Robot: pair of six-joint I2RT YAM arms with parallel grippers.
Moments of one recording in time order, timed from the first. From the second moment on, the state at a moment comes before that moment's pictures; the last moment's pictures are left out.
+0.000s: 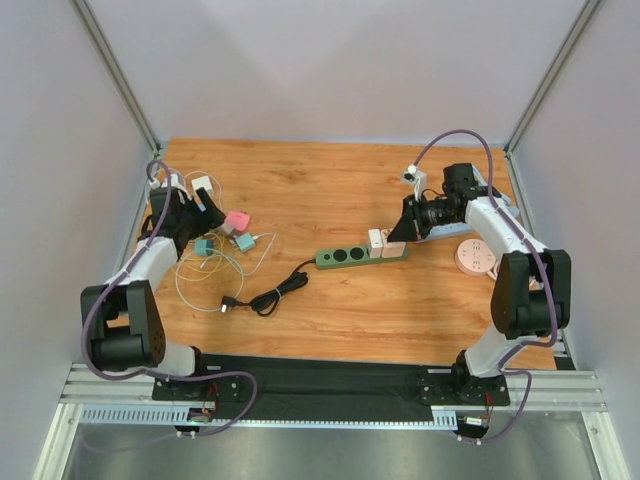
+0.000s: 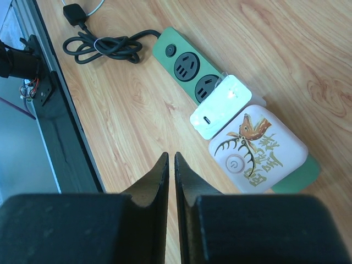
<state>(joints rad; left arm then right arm) 0.13 1.44 0.82 -0.04 0.18 -0.41 0.07 1.66 1.24 -0.72 -0.98 -0.38</state>
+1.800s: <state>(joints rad) -0.65 1.68 1.40 -0.51 0.49 0.34 0.04 1.57 1.24 -0.73 -0.84 -0.49</state>
